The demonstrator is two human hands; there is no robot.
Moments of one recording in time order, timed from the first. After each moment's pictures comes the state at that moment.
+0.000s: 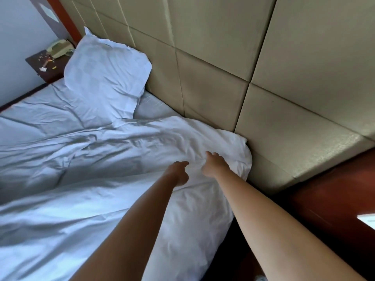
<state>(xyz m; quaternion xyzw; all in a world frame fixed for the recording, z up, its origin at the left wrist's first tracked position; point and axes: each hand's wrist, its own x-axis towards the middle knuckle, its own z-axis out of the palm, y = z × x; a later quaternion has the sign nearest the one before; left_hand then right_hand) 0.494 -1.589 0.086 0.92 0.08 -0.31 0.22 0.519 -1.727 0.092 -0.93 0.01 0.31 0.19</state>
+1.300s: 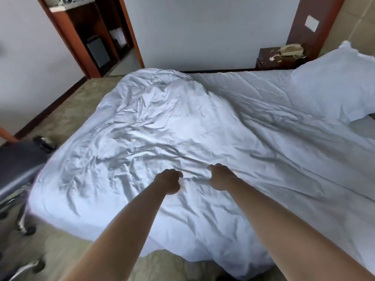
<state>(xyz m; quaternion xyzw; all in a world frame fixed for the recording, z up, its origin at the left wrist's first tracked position) -0.197 -1.177 0.165 0.87 0.43 -0.20 0.15 -0.031 -1.266 0.152 -0.81 -0.51 0.30 0.01</state>
